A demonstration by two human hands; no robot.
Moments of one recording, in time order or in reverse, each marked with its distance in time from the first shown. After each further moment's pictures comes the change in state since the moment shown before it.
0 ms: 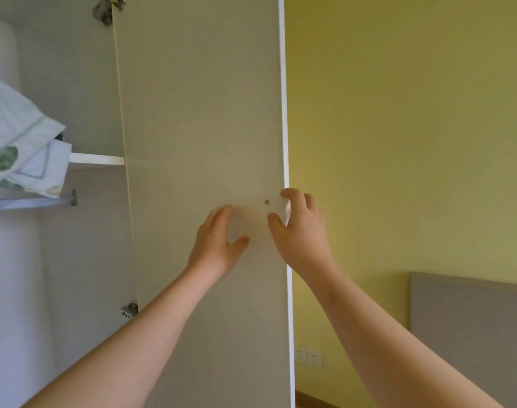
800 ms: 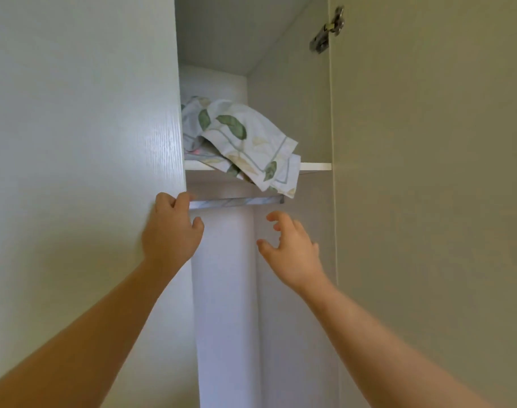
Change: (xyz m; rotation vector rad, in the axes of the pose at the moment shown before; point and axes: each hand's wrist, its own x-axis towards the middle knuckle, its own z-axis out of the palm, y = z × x) left_hand -0.105 -0.092 -0.346 1.014 0.535 -0.310; right_hand -0.077 -0.219 0.191 0.434 -0.489 -0.242
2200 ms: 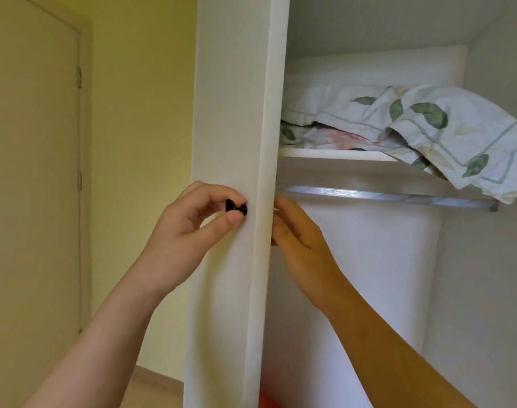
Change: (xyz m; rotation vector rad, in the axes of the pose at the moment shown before) left_hand -0.139 -0.009 -0.241 -0.534 0.105 -0.083; right_hand -0.094 -0.156 0.033 1.192 -0.692 -0.517
